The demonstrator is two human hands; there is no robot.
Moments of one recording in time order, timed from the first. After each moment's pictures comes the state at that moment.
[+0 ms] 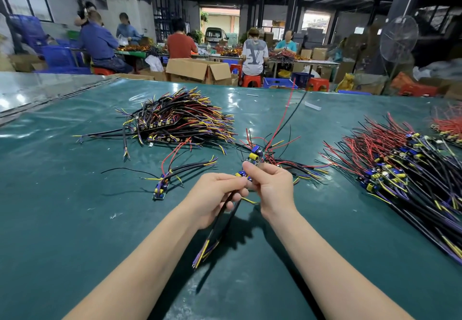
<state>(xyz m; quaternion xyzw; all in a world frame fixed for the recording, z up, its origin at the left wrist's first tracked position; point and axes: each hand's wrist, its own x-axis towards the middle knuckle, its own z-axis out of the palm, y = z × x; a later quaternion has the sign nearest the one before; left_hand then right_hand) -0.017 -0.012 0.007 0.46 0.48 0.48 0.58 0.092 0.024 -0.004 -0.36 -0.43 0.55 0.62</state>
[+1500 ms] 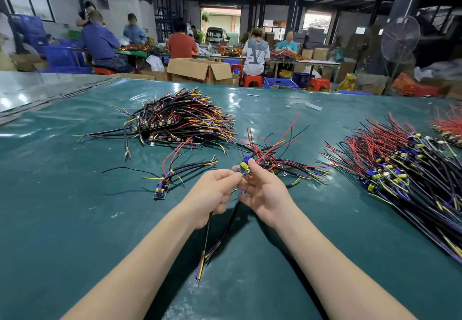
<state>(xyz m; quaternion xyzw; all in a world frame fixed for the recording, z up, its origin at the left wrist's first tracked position) -0.021 -0.011 0.003 0.50 0.49 0.48 0.53 0.096 0.021 -0.002 -0.37 -0.41 0.70 0.45</state>
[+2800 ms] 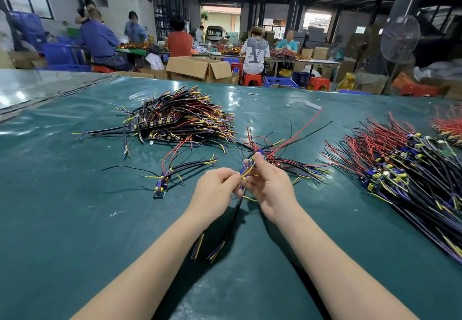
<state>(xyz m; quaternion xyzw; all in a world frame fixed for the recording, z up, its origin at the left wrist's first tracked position) -0.013 -0.012 -0.001 0.58 0.55 0.49 0.34 0.097 0.026 -0.005 -0.34 -0.39 0.64 0.57</state>
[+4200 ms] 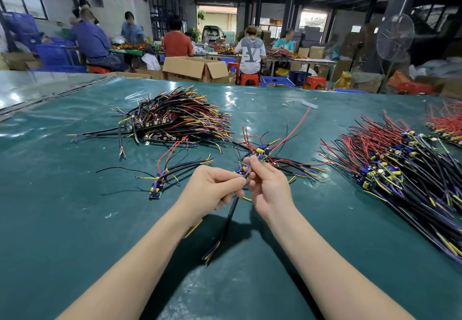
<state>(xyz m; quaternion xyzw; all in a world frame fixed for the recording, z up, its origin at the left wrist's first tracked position) -0.020 -0.018 0.007 0.58 0.45 0.52 0.44 0.093 0.019 0.005 -0.31 -0.31 0.66 0.62</state>
